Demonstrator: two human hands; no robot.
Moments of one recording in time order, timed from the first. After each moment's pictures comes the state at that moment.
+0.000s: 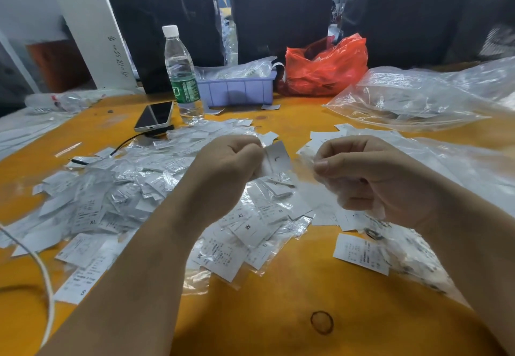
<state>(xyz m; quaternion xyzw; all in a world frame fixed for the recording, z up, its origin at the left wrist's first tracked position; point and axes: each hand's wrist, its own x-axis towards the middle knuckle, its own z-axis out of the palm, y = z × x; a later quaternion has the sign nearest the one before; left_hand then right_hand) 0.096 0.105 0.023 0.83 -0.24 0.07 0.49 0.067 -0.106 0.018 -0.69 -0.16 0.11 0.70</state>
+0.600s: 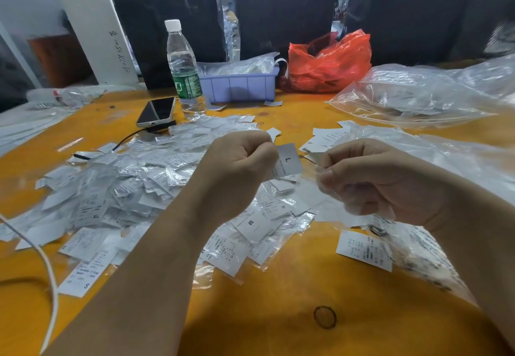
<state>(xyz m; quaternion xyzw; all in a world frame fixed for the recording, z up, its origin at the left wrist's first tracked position) 0.090 0.099 0.019 0.83 -0.27 0.11 0.48 0.065 -0.108 0.019 -0.71 -0.18 0.19 0.66</state>
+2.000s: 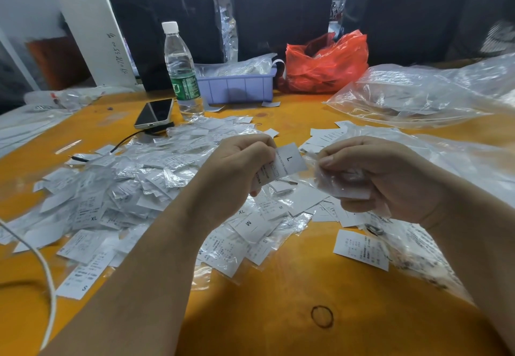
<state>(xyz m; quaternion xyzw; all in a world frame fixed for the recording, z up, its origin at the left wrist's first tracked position) 0.094 0.098 0.018 0.77 -0.27 -0.02 0.58 0.065 -0.107 0.022 -0.70 -0.16 0.17 0.67</state>
